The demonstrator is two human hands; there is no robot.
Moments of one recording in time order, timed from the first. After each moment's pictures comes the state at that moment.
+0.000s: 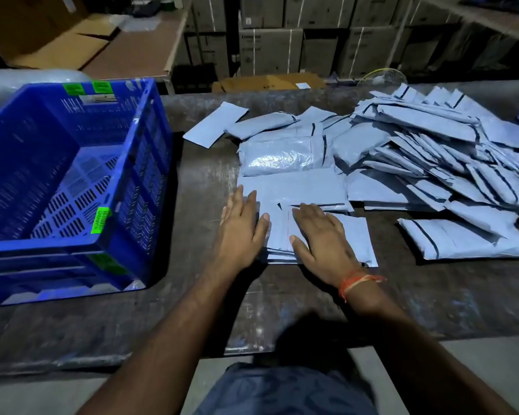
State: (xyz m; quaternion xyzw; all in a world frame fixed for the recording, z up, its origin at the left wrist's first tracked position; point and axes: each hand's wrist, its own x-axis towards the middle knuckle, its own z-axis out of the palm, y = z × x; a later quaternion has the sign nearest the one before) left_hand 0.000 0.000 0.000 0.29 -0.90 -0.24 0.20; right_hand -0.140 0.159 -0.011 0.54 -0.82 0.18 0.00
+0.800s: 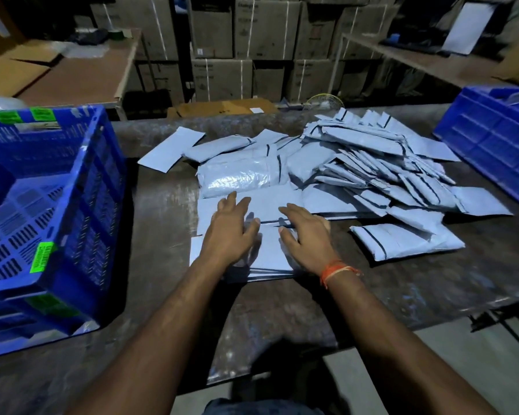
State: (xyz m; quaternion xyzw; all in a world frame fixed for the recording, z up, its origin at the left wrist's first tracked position) left_hand -0.054 0.009 0.033 0.22 -0.93 -0.25 0.17; right_hand -0.175 0.170 0.020 0.43 -0.86 0.28 0.03
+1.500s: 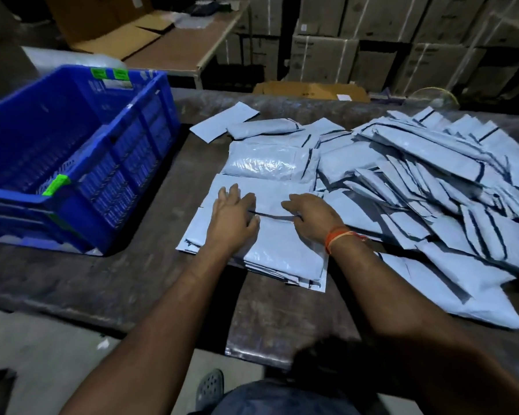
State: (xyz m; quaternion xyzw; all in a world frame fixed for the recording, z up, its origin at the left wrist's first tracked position) left_hand -0.089 0.049 0.011 0.41 -0.89 -0.14 0.15; right_hand -0.290 0.130 0.017 0.65 -0.75 0.05 -0.10
